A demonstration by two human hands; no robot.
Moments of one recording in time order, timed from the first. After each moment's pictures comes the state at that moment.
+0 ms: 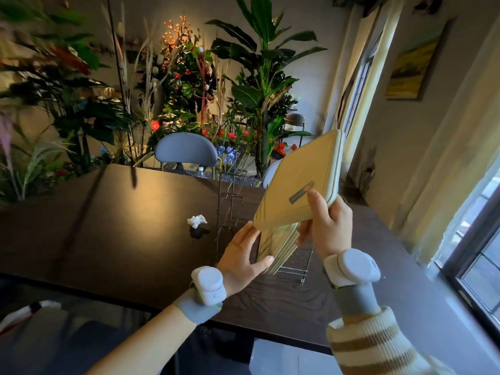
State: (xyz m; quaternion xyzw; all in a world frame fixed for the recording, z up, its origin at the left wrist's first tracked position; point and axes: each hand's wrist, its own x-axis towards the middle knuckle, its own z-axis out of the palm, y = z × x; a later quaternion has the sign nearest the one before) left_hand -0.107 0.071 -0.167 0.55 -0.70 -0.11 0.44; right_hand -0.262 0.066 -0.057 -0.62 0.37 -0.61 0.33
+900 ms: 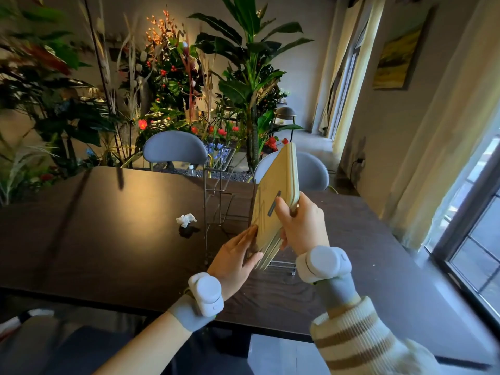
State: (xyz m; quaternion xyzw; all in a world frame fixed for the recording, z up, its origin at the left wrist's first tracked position) left_hand -0.117 0.072 -0.173 0.53 -0.73 -0.02 0.43; right_hand -0.256 0.057 -0.070 -0.69 0.49 -0.47 0.26
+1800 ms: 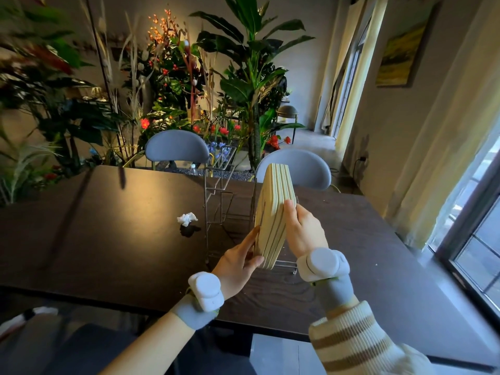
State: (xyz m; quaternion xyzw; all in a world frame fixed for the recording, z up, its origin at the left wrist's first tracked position) left_hand -0.118 0.067 -0.188 0.55 -0.70 -0.19 0.41; right_hand -0.258 0.052 -0.083 -0.68 0.57 -0.38 0.27
